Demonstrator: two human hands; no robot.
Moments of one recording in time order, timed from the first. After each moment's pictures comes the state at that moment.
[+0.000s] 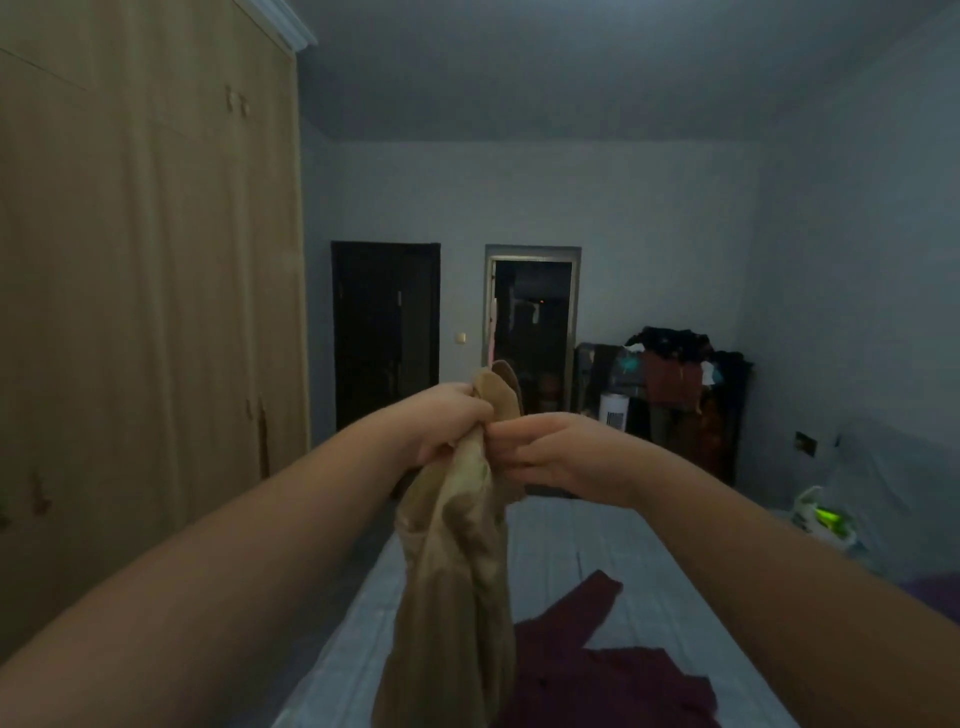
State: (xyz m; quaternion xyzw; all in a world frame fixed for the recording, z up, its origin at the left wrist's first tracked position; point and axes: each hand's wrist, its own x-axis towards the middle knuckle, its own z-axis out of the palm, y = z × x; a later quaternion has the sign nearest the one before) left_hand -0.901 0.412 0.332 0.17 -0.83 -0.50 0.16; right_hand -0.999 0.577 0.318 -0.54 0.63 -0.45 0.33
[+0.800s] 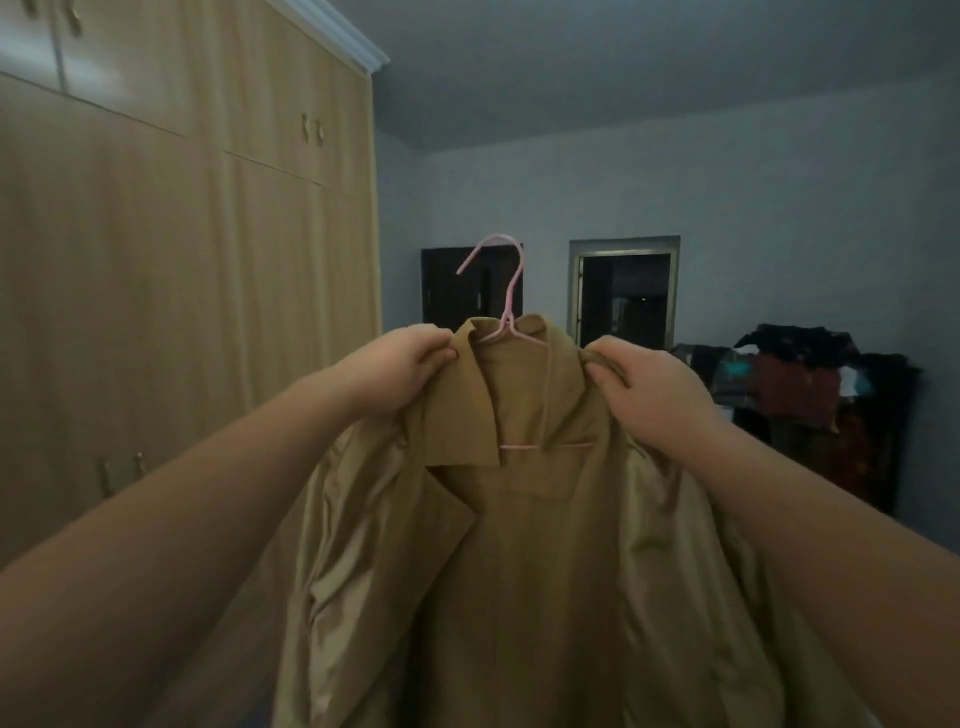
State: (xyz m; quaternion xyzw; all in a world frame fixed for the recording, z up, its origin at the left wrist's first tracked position) left_hand -0.986 0.412 0.374 0.16 -0.93 -0.07 0.31; right_hand -1.222 0.612 0.337 -0.58 0.69 -0.36 -0.24
